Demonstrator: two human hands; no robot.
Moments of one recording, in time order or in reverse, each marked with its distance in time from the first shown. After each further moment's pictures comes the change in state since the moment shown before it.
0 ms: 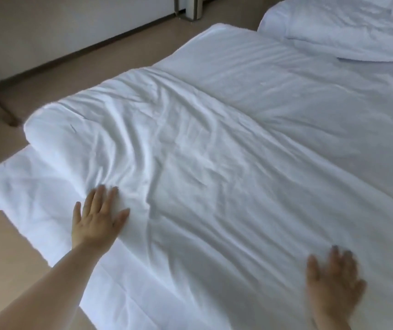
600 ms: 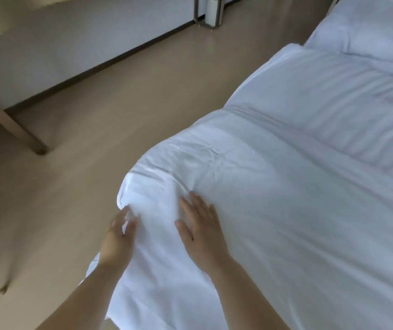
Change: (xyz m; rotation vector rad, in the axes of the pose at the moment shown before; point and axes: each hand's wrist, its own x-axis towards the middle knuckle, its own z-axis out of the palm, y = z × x) left_hand 0.252 -0.228 -0.072 -0.834 -0.105 -0.267; right_hand -0.094 -0.535 0.214 0.116 -0.304 -0.824
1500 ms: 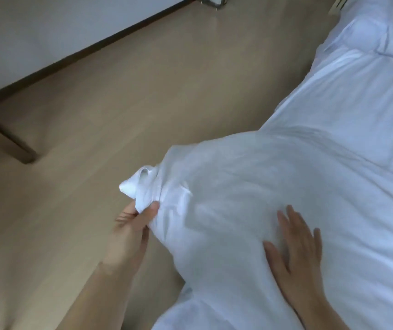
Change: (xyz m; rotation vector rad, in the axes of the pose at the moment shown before) left_hand 0.219 0.017 -0.076 -0.931 -0.400 -0.060; right_hand 0.121 -0.011 0.022 -0.249 0.294 0.202
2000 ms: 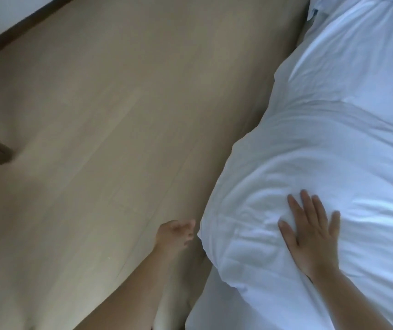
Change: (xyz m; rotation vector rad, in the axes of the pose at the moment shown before) left_hand 0.064 -0.056 -0.046 0.660 0.045 -0.518; right_hand 0.014 -0.030 0.049 -0.347 -0.224 0.317
